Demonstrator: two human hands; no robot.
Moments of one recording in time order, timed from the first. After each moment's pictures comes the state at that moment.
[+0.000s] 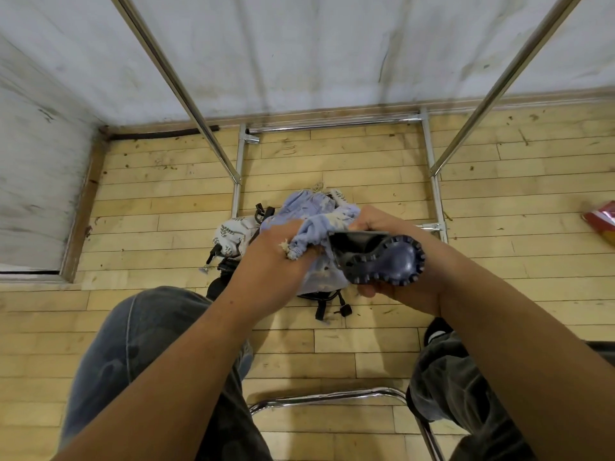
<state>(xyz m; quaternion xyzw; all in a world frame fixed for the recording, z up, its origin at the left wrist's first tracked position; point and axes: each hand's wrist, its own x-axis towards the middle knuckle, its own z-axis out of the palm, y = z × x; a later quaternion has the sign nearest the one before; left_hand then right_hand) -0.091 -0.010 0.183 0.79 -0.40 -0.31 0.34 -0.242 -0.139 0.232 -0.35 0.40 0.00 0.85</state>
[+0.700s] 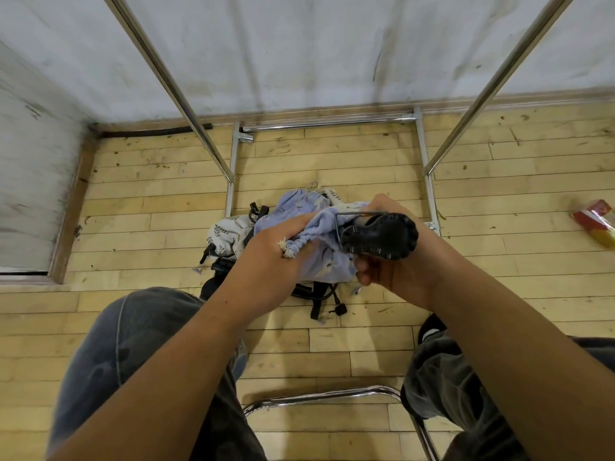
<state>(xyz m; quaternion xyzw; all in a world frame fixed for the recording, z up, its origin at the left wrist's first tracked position) -0.089 -0.010 0.194 0.73 -0.43 -0.38 0.37 -0.237 -0.151 0.215 -0.34 0.41 0.00 0.85</state>
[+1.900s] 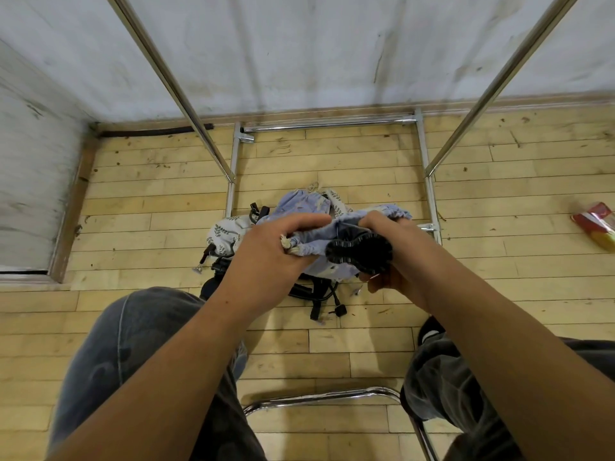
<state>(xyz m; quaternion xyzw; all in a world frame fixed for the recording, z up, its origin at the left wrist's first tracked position) -0.091 -0.011 0.203 0.77 -0.43 -0.30 0.36 -0.240 -0.152 0.202 -0.49 0.50 0.02 0.72</state>
